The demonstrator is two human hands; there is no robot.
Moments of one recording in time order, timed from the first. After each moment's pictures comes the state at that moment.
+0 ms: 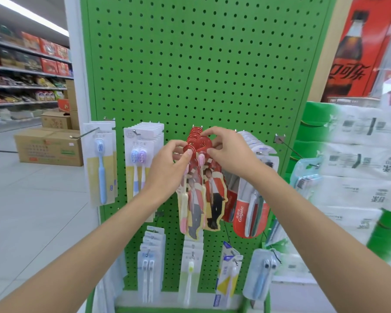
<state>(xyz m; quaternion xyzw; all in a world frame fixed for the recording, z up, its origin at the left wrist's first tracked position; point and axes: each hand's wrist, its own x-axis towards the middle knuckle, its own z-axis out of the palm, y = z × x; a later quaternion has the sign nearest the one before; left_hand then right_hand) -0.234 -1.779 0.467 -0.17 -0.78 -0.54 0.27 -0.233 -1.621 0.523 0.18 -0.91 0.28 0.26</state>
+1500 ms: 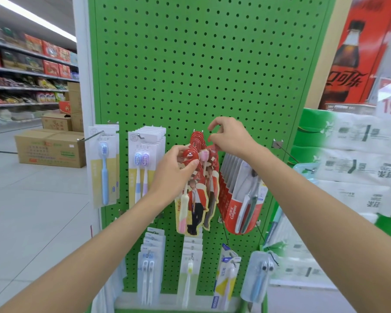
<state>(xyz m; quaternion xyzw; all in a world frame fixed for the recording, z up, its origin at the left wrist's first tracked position) -0.238 -1.775 0.462 -0.16 -0.79 -0.53 0.26 -0.257 -1.621 0.559 0.11 -0.93 0.26 0.23</state>
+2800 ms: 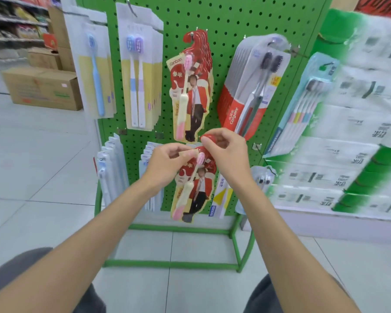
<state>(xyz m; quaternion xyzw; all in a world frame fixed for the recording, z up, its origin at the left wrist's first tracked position) -0.166 -1.778 0.291 -0.14 -0.73 -0.66 0.08 -0.155 -1.624 0.323 0.08 -0.81 0.51 0.28</state>
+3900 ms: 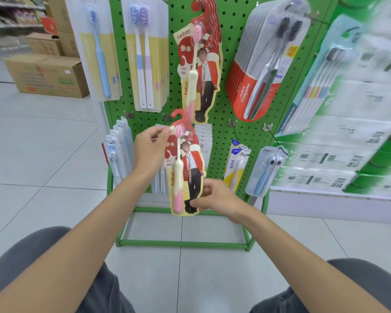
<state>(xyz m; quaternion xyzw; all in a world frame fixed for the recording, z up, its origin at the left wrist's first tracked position) -0.175 -1.814 0.265 0.00 -0.76 -0.61 0.20 -0.116 -1.638 0.218 0.06 -0.82 0.55 -0.14</state>
